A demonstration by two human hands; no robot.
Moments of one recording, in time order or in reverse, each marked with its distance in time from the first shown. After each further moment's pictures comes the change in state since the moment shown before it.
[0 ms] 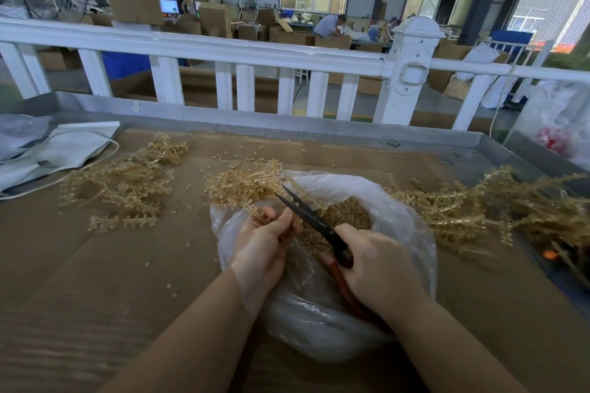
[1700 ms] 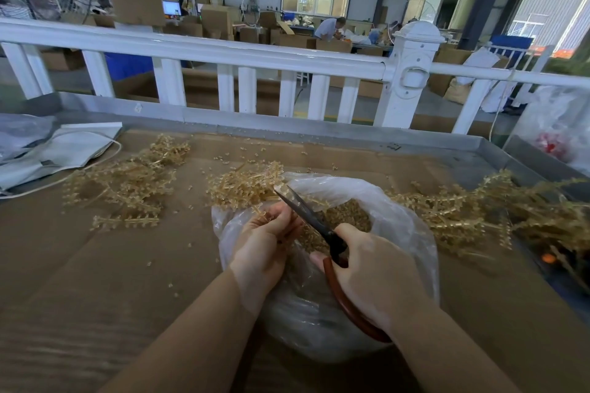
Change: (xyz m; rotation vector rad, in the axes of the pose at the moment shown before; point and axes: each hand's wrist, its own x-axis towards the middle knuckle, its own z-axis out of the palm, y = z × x) left_hand 0.004 0.004 -0.005 0.060 -0.001 -0.089; right_hand -0.001 -0.026 -0.020 0.037 -0.096 0.141
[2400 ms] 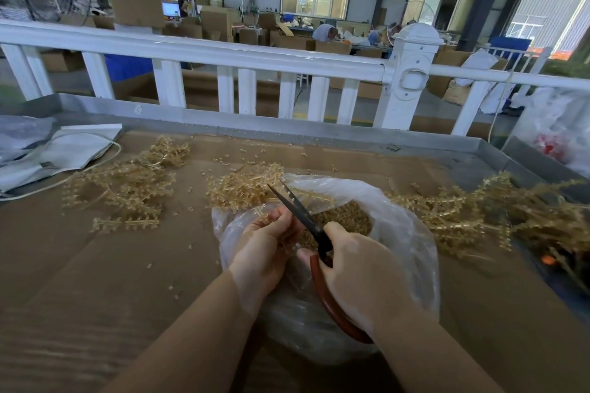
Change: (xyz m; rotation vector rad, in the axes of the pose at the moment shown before) left_hand -0.004 0.003 0.000 -0.016 -0.046 -0.070; right_hand 0.003 -0.012 0.011 -0.018 0.033 -0.050
